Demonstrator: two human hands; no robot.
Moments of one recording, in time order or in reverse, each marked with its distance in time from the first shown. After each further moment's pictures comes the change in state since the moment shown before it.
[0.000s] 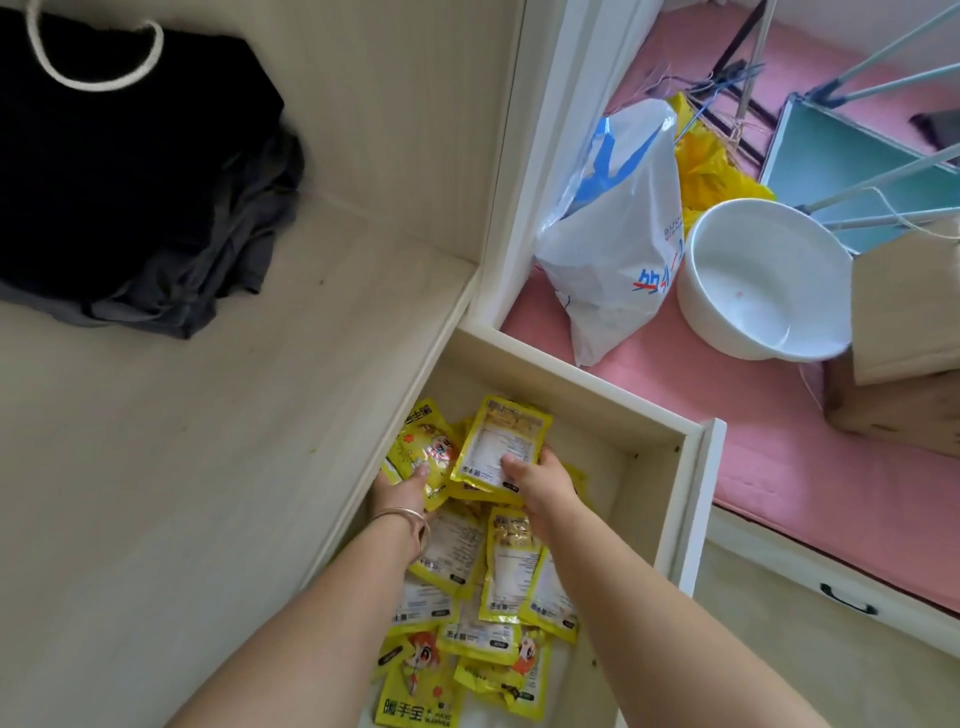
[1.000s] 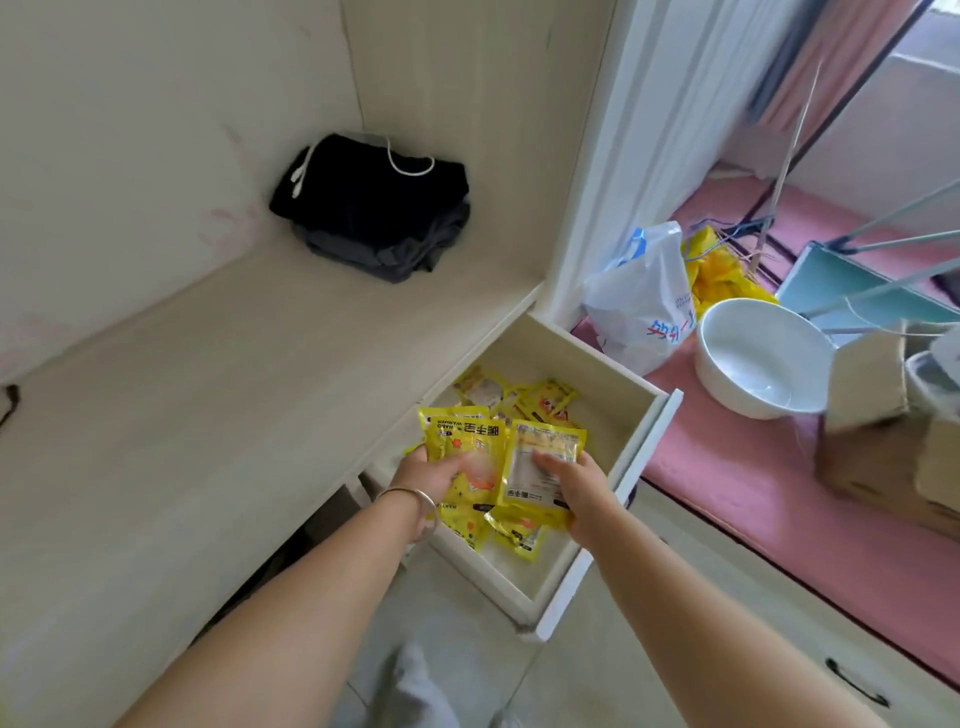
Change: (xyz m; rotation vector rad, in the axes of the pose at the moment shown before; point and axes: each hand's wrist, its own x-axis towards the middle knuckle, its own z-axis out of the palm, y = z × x) left_hand -0.252 -0.055 -0.154 0.247 -0.198 0.307; right_hand -0.238 0.075 -0.076 -0.029 -0.255 -0.225
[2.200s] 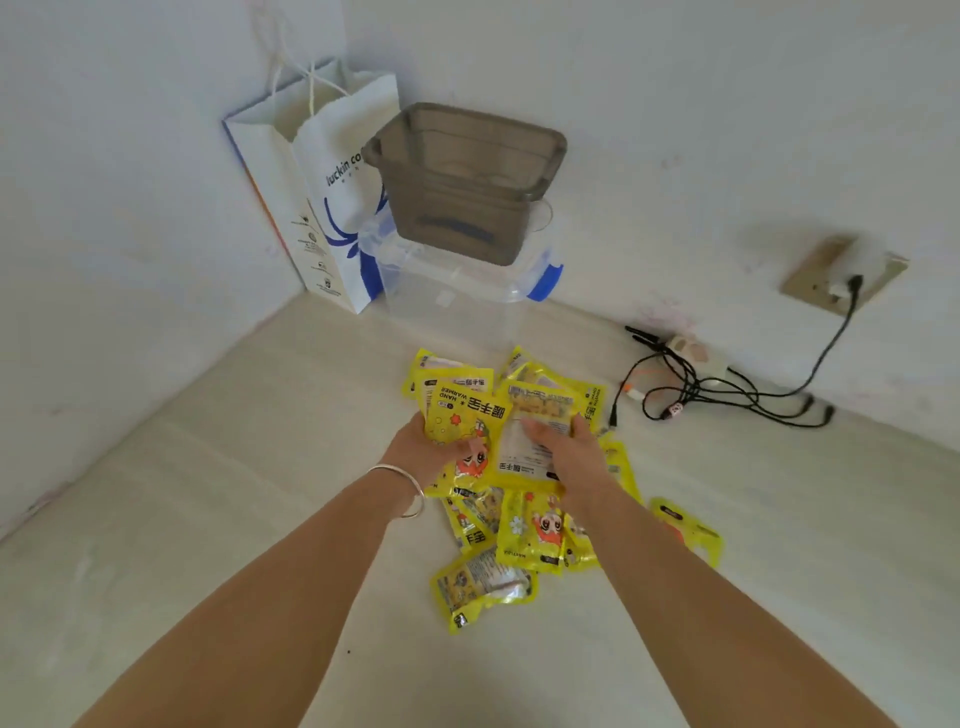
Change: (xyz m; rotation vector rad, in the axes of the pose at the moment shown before) left_hand -0.376 -0.272 -0.511 -0.651 1.134 -0.020; right_hand -0.338 0.299 0.567 -0.883 -1.104 -0.063
